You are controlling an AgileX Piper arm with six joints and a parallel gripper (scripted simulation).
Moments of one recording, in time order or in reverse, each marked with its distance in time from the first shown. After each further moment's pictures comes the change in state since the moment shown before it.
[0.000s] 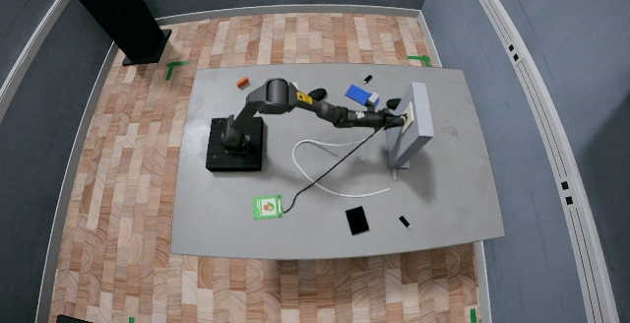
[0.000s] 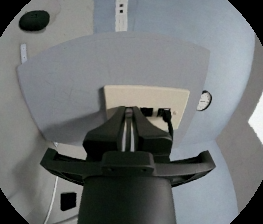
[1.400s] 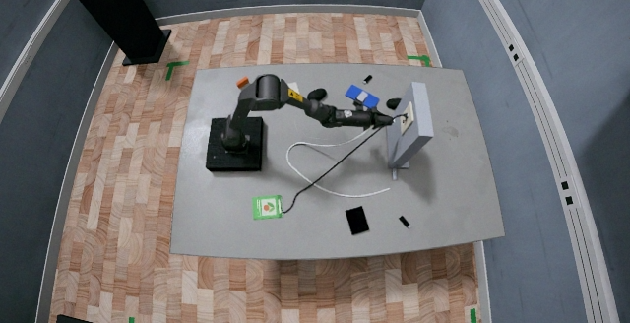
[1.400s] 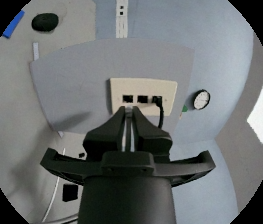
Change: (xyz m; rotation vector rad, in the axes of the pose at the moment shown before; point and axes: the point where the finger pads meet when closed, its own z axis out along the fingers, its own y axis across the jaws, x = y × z) arm 0.000 0.000 -0.041 0.000 -0.001 0.000
